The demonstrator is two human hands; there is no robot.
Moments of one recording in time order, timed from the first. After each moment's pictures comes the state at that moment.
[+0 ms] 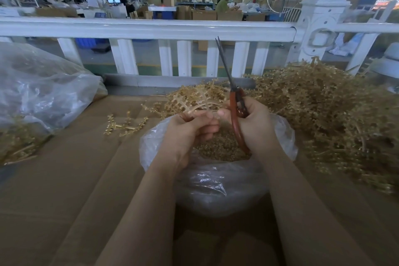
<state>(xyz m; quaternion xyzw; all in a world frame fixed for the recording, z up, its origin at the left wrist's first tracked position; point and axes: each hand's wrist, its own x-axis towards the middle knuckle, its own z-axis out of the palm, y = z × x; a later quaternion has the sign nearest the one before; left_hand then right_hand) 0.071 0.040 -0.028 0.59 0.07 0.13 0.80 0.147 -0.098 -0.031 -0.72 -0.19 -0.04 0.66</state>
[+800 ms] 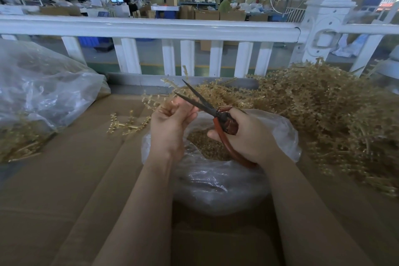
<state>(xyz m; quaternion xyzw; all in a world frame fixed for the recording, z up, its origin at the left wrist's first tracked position) 0.073 0.061 -0.030 0.48 0.08 0.29 0.82 0.143 -0.103 -0.040 -0.86 -0.33 -0.07 0.37</state>
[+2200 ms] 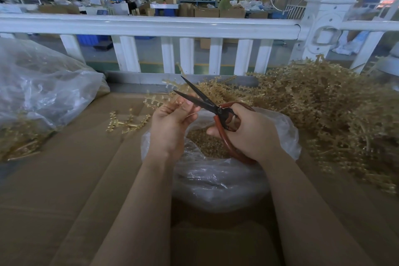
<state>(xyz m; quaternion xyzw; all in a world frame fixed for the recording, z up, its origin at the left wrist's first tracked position) 0.068 0.057 -0.025 0.49 0.06 0.26 0.83 0.140 -0.108 -0.039 -0.87 -0.33 -0.17 0.33</state>
